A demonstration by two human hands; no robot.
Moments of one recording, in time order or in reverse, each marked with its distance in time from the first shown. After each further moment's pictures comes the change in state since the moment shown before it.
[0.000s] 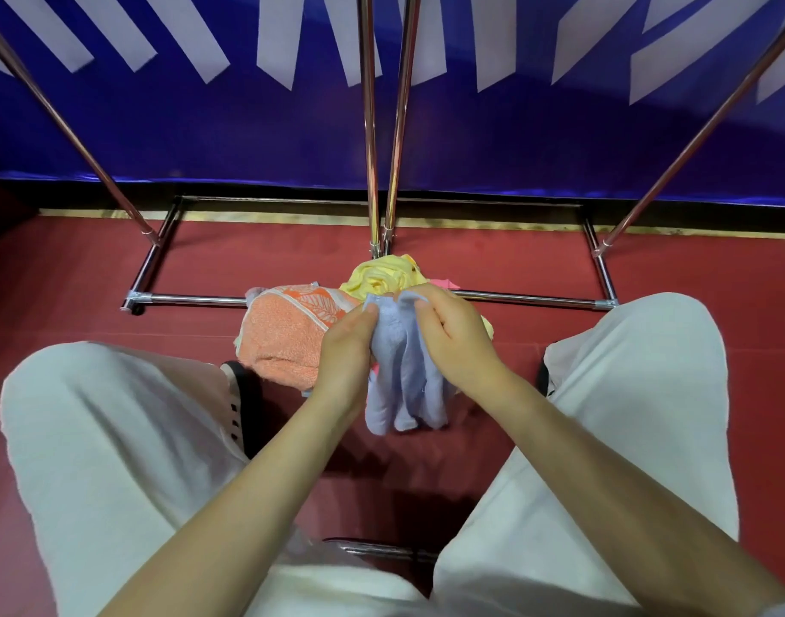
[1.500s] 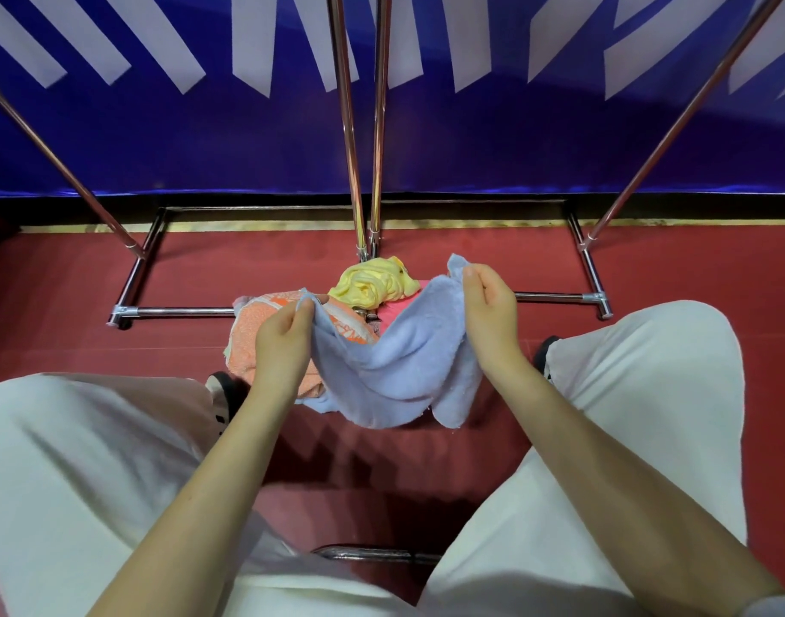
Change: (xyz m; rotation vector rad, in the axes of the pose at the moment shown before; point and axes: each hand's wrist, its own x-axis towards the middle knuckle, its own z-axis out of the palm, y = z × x) left_hand 0.024 0.010 -0.040 0.434 0.161 0.219; right_hand 0.014 0.038 -0.029 0.279 0.408 0.223
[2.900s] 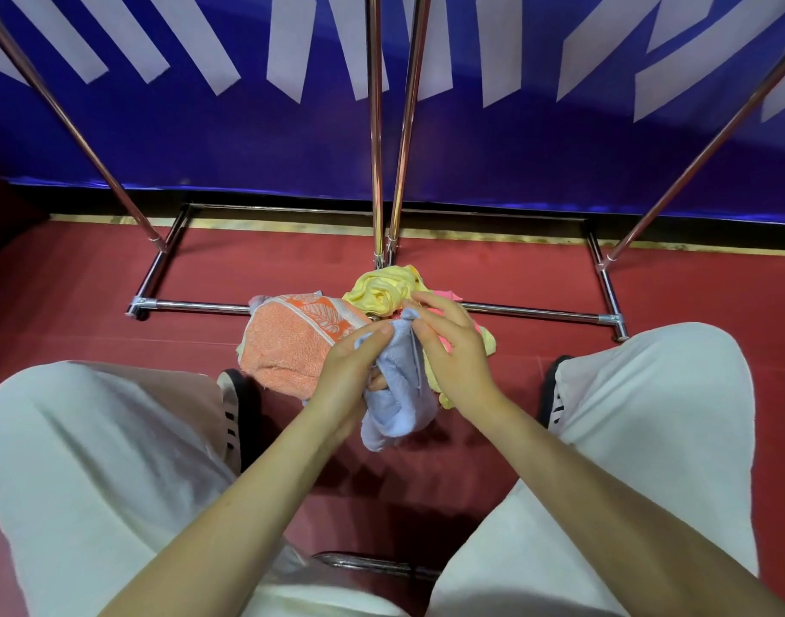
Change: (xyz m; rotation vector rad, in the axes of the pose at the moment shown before) left_hand -0.036 0.012 0.029 -0.512 -0.362 -0.207; right_hand -0.030 0.010 0.037 -0.095 -0.286 -0.269
